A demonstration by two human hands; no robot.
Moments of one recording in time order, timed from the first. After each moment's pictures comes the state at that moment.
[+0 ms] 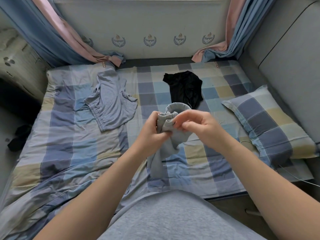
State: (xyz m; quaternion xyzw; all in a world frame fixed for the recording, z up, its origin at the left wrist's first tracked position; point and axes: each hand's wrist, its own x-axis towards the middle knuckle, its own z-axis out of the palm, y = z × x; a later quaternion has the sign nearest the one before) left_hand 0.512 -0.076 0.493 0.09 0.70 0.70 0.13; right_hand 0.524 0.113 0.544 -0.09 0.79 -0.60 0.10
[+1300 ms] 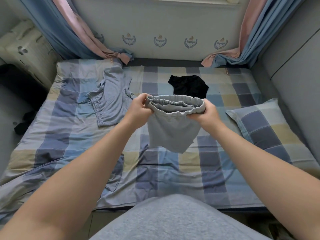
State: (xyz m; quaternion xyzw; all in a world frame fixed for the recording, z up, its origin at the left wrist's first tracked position) left_hand 0.421 -0.037 0.491 -0.02 0.78 0.62 0.07; right_hand 0.420 0.216 0.481 0.04 0.81 -0.58 0.04
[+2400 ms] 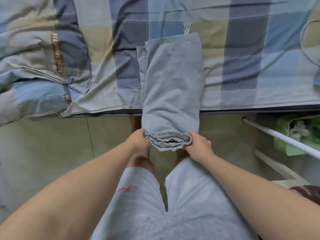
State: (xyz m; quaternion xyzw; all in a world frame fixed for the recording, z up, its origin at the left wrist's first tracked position) left_hand 0.723 0.012 0.061 -0.20 0.73 0.30 0.58; right_hand 0.746 0.253 0.088 0.17 0.81 -0.21 0.52
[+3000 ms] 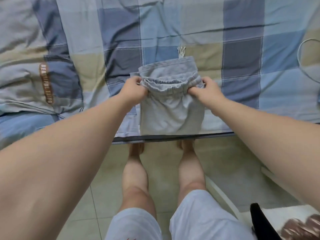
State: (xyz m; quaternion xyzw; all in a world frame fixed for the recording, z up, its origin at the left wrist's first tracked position) left_hand 0.492 0.030 0.018 -0.25 0.78 0.43 0.37; right_hand 0.512 0.272 0.030 0.30 0.79 -0.43 0.32
